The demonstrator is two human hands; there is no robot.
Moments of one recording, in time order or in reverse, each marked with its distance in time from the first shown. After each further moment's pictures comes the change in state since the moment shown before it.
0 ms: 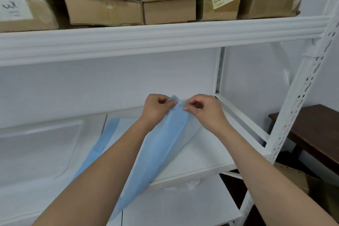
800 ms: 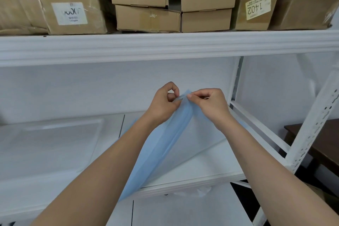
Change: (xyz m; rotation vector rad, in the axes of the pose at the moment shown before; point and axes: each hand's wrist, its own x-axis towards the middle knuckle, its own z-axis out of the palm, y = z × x) left_hand -0.022 0.019 -0.068 -0.033 -0.044 0.126; right_hand 0.016 -0.070 0.048 0.164 0.054 0.151
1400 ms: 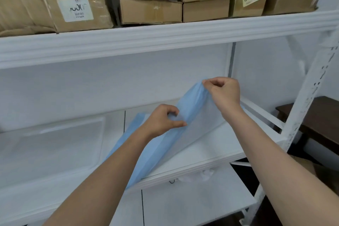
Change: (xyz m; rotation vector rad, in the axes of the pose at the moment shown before) left_hand -0.044 -0.051 -0.027 0.305 -0.241 0.042; right_hand -0.030 -0.014 0.007 -0.009 0.357 0.023
